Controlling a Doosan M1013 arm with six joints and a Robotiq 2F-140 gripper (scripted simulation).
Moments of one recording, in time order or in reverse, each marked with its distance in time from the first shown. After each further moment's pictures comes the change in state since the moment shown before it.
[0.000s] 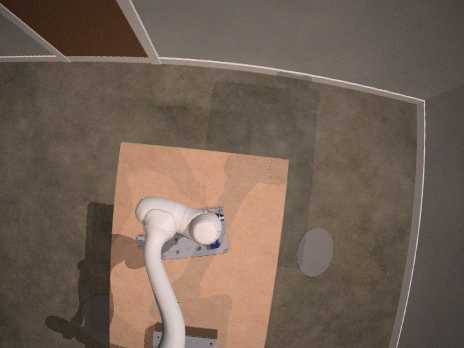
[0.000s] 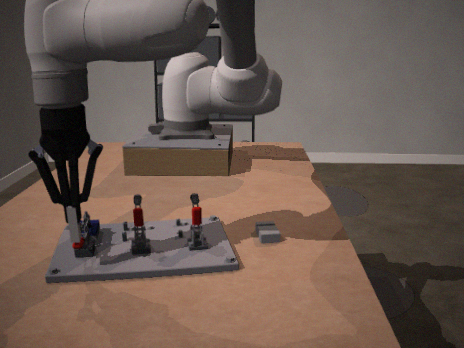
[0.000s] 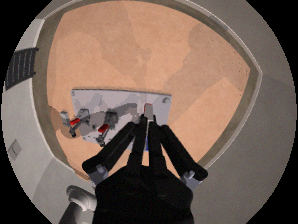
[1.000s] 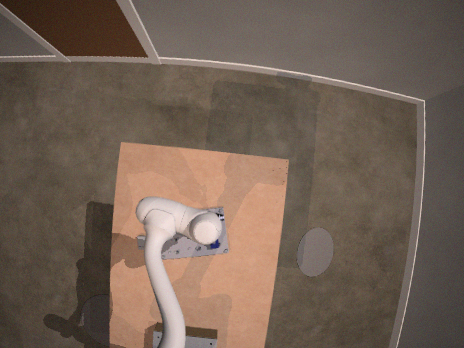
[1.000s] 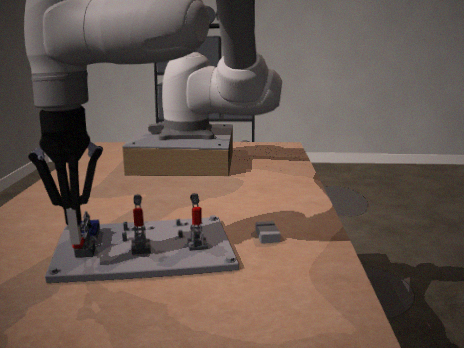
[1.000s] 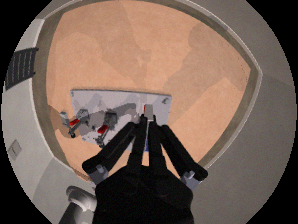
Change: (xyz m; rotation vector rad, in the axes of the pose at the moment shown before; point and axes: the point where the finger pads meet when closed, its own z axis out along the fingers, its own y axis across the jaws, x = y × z) arm 0.000 0.000 0.004 0.000 0.001 0.000
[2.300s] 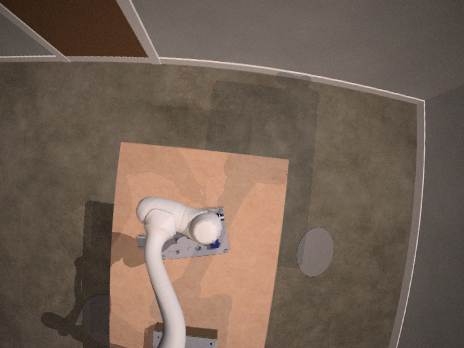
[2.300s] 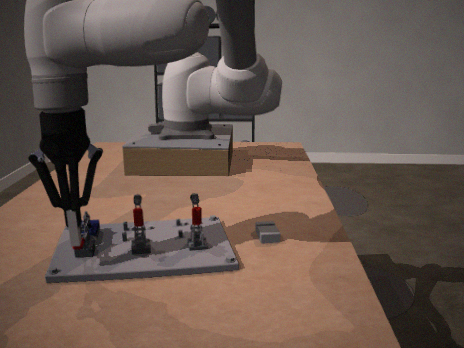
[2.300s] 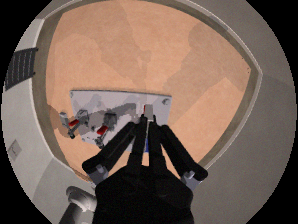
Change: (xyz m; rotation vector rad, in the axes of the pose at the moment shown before) arm 0.000 0.000 0.003 -0.001 0.001 0.000
